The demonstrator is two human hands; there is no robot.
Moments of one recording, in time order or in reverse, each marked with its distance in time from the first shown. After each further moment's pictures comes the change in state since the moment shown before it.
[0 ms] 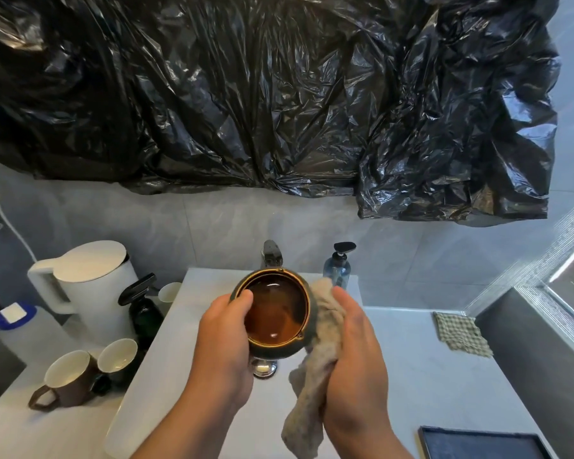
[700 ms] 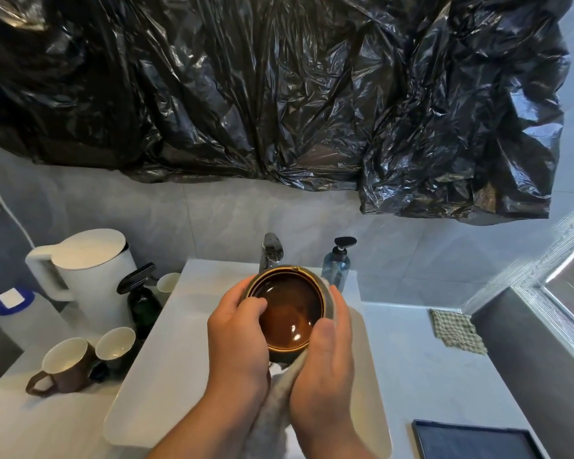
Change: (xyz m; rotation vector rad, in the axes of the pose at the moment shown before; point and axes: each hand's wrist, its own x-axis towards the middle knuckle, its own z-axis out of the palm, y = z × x) left_hand -0.016 -0.008 0.012 -0.012 0.048 0.102; right_hand -0.014 0.028 0.021 -0.228 0.064 -0.279
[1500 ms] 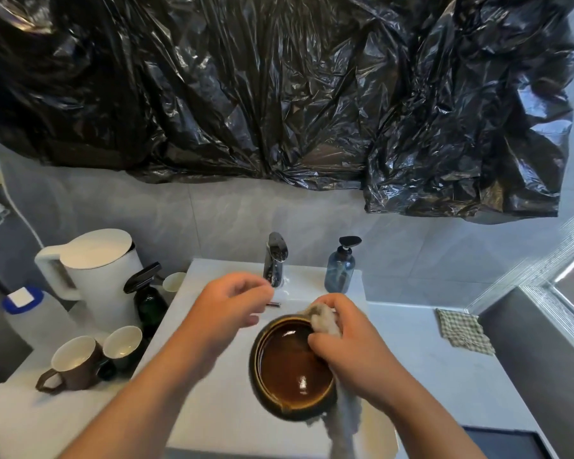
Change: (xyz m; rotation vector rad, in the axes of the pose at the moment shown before) left_hand 0.039 0.028 -0.037 0.487 -0.422 0.012; right_hand 0.052 -0.013 -0.047 -0.464 -0.539 0.256
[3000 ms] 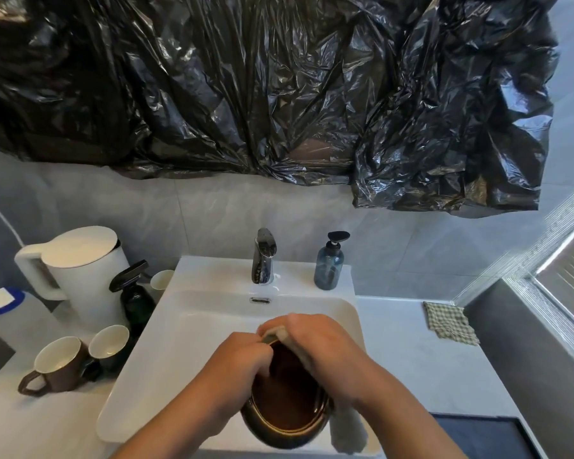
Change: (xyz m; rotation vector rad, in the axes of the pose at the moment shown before) left_hand -0.027 -0.030 0.037 0.077 -0.139 -0.304; right_hand 0.000 0.006 0.006 -0.165 -0.241 -0.289
